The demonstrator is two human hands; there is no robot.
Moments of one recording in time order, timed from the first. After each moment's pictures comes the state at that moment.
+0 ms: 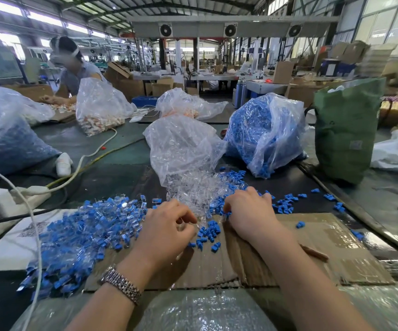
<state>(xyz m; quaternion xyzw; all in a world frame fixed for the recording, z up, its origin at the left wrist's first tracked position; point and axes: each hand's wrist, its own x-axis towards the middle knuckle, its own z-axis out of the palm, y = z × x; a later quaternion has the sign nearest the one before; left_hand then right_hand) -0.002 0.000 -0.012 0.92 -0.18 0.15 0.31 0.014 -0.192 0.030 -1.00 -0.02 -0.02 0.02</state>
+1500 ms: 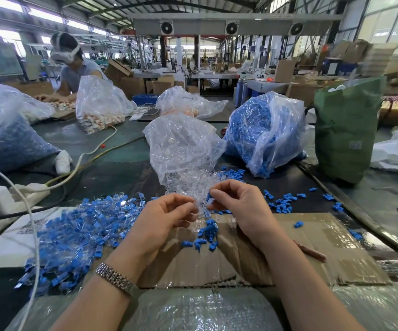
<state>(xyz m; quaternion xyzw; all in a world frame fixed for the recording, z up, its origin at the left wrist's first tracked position) 0.000 0.001 0.005 0.71 -0.07 -0.04 0.70 0.011 -0.196 0.018 -0.74 -0.11 -0.07 0.66</state>
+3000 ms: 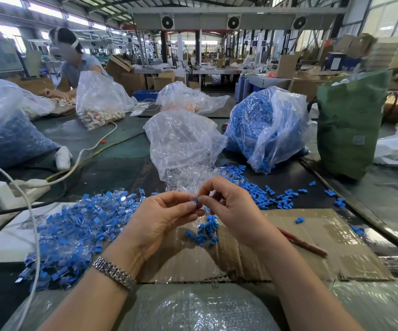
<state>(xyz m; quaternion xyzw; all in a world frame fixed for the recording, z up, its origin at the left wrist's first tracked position) -0.005 -0.002 0.014 0.57 -0.05 -0.10 0.82 -0.002 -0.183 0.021 -0.83 -0.23 -0.11 0.49</state>
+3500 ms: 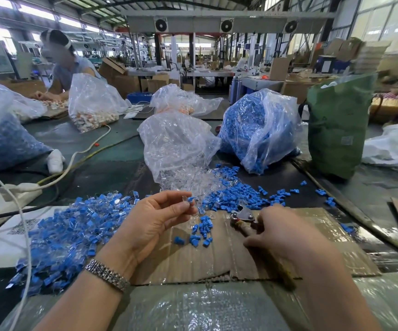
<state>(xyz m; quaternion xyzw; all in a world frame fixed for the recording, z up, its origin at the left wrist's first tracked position) -0.003 0.001 0.010 0.56 -0.06 -0.11 0.82 -0.031 -0.247 0.032 -0.99 0.07 0.09 0.07</state>
